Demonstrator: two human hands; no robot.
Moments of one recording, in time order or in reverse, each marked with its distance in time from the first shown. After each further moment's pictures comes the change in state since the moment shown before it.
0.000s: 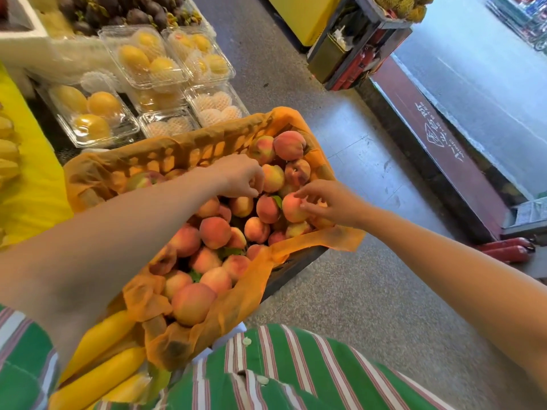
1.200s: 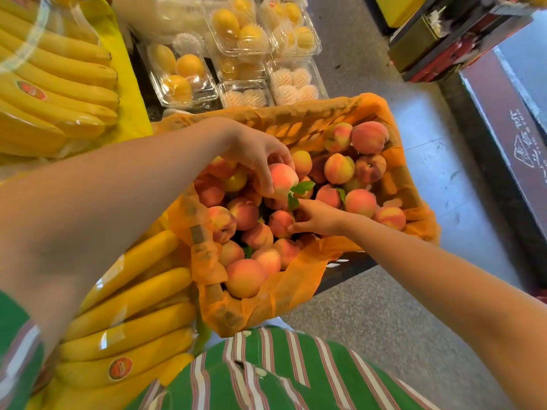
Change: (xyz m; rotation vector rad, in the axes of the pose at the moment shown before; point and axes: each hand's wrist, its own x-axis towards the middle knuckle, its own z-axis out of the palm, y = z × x) left_hand -0.068 -0.059 -0.016 -0.687 -0.369 -0.250; right_hand 0.077 -0.069 0.102 0.159 -0.502 0.136
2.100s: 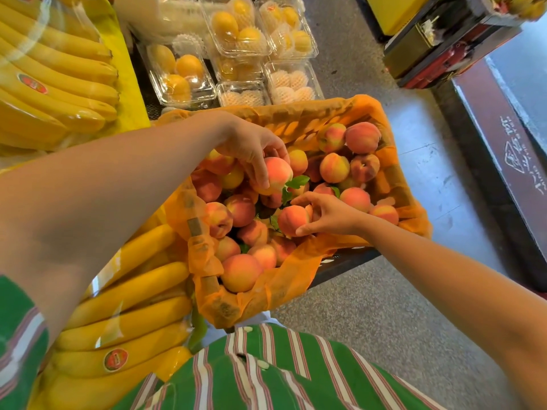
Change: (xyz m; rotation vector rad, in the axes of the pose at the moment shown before) left_hand -0.010 0.008 0.002 -0.154 0.004 -0.032; right_hand -0.032 0.016 -0.013 0.156 0.119 -0.132
